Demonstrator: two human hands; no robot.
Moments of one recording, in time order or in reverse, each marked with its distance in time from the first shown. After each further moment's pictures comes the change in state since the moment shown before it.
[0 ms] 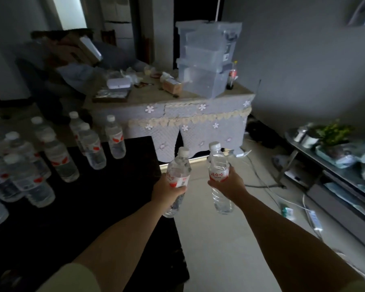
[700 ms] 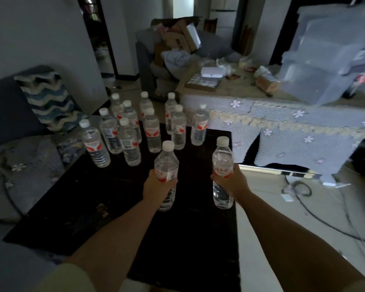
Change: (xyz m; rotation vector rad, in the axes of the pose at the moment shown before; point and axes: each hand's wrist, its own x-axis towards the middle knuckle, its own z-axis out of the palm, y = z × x) left_hand -0.039 -0.102 -0.176 -0.290 0.375 -0.348; right_hand -0.002 -0.106 0.181 0.109 -0.374 -0.243
